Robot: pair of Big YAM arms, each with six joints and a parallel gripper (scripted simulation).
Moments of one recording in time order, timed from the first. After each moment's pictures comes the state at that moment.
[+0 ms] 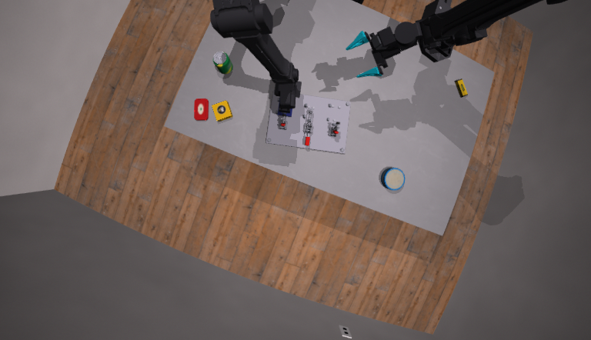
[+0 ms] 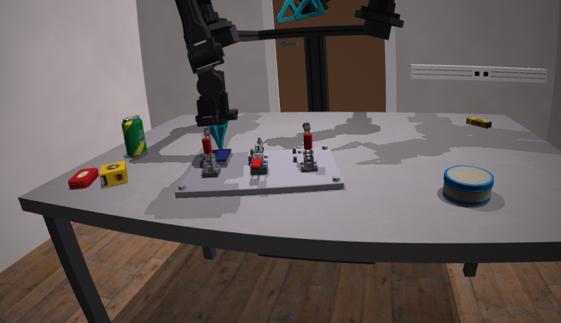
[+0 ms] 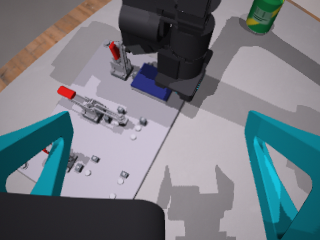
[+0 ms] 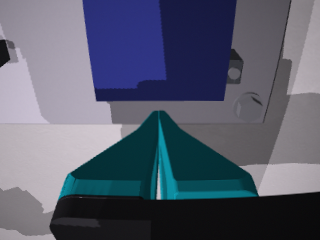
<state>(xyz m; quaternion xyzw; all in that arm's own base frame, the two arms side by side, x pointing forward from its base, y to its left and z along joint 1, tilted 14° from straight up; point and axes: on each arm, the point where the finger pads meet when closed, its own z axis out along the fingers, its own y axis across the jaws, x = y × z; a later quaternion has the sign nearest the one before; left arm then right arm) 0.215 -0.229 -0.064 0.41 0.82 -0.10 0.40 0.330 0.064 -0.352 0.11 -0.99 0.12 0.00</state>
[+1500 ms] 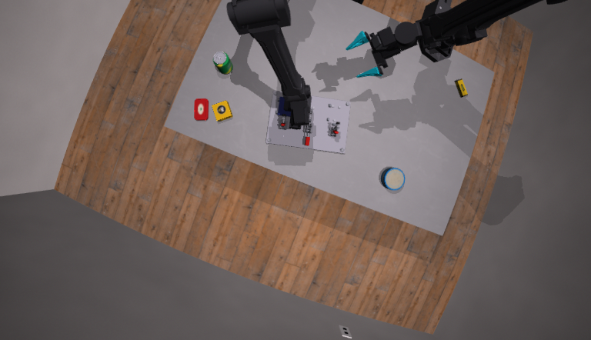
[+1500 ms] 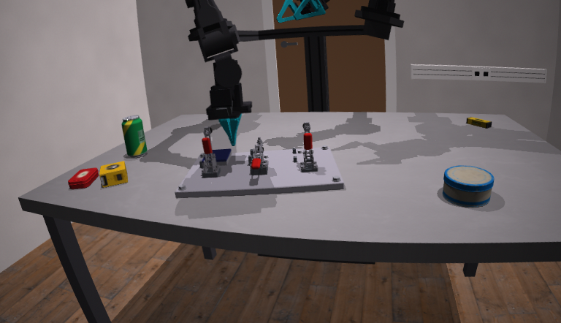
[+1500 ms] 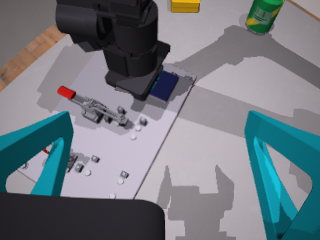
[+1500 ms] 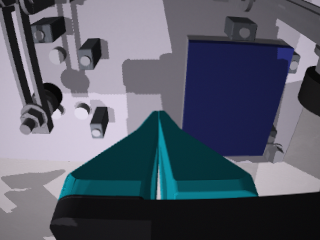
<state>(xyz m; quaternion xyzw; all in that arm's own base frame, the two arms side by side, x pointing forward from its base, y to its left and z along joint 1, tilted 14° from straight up) 0.215 -0.229 -0.064 0.41 0.82 -0.10 0.40 0.379 0.126 -0.339 0.11 -0.99 0.12 0.00</state>
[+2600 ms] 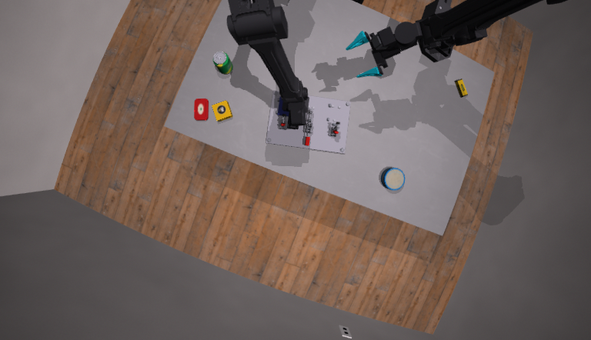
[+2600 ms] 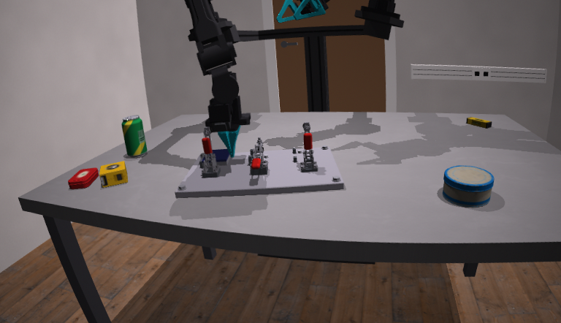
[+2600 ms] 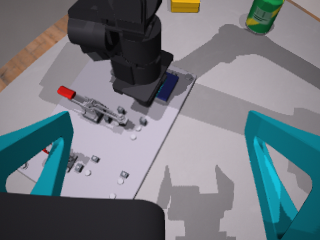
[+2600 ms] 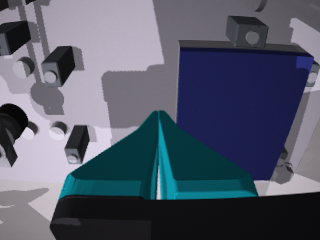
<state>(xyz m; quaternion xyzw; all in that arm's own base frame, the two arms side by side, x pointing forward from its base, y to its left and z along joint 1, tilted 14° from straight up) 0.215 -0.229 -0.064 0.41 0.82 -0.10 0.40 0.375 0.111 -0.366 0.11 -0.99 0.12 0.01</state>
